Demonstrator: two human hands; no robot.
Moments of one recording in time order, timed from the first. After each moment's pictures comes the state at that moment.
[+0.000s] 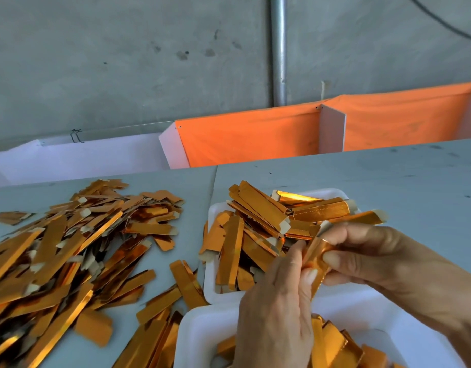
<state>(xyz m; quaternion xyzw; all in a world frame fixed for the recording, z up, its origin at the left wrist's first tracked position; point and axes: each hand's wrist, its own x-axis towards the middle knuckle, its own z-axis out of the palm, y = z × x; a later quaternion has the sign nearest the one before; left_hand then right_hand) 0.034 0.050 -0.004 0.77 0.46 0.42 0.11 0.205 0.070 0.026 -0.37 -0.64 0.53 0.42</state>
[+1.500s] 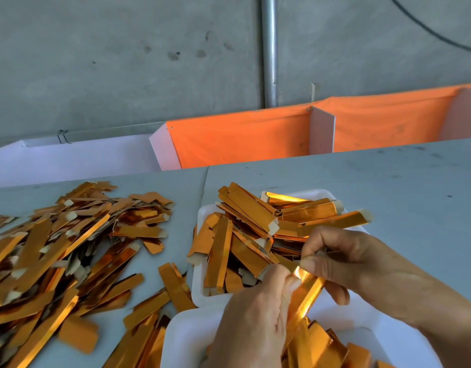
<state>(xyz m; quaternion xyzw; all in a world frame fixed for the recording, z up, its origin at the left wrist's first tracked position) 0.023 0.054 -0.002 0.80 0.50 0.26 0.22 0.195 0.064 0.038 -0.45 -0.69 0.43 0.37</state>
